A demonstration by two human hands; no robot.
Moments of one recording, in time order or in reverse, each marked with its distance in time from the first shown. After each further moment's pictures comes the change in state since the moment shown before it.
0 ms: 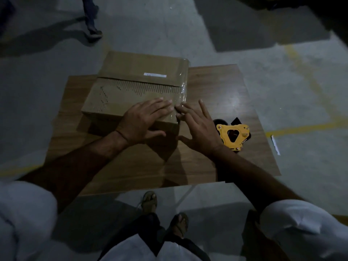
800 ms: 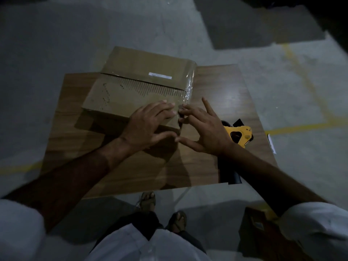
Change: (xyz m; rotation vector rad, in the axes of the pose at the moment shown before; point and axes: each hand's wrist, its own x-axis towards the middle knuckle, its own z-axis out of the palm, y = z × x) left_hand -0.002 0.008 -0.004 -0.172 0.044 -0.101; right_hand 0.015 0.008 -0.007 0.081 0.010 -0.082
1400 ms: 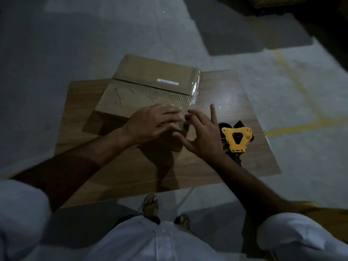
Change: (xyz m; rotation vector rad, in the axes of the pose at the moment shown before) left_hand 0.009 -0.027 -0.028 -0.102 -0.159 0.130; right_hand 0.008 -0.048 0.018 -0.164 0.137 0.350
